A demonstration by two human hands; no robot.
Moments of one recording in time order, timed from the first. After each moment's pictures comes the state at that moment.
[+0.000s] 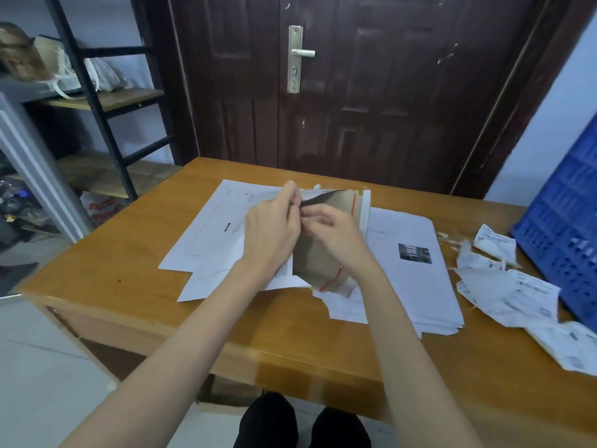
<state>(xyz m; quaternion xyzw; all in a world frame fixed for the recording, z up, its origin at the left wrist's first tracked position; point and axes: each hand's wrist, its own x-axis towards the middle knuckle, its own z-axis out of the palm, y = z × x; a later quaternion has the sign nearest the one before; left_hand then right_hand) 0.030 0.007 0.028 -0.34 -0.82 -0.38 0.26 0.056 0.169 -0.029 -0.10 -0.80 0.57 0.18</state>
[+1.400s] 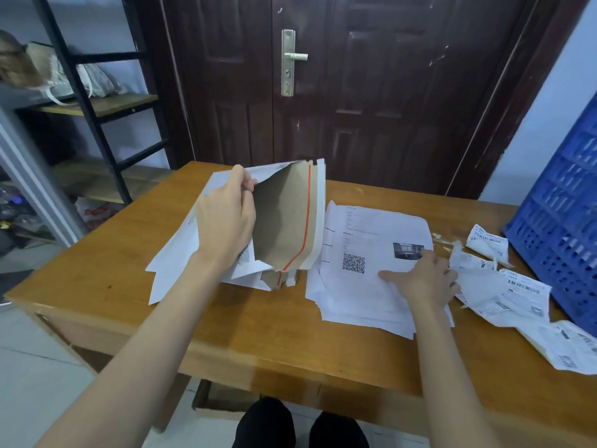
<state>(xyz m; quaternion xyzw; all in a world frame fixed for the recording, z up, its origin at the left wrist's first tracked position) 0.008 -0.022 0.044 -0.29 -0.81 -0.36 0.36 0.168 0.213 -0.025 -0.54 -0.81 0.19 0.14</state>
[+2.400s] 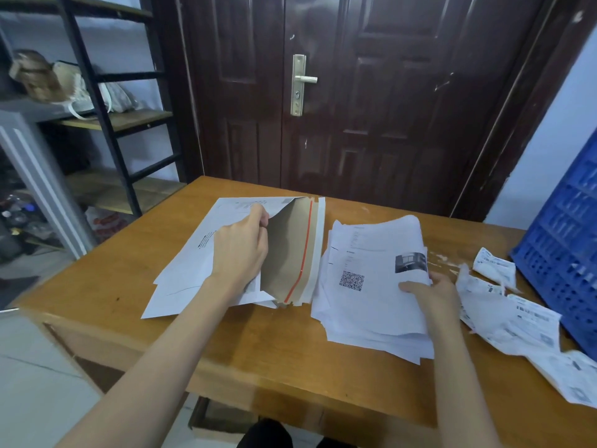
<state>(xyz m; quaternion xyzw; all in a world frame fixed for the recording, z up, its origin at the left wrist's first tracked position) -0.009 -0.020 0.013 -0.29 -0.87 -0.29 0.27 0.175 0.226 -0.023 -0.47 -0.66 0.52 0.26</state>
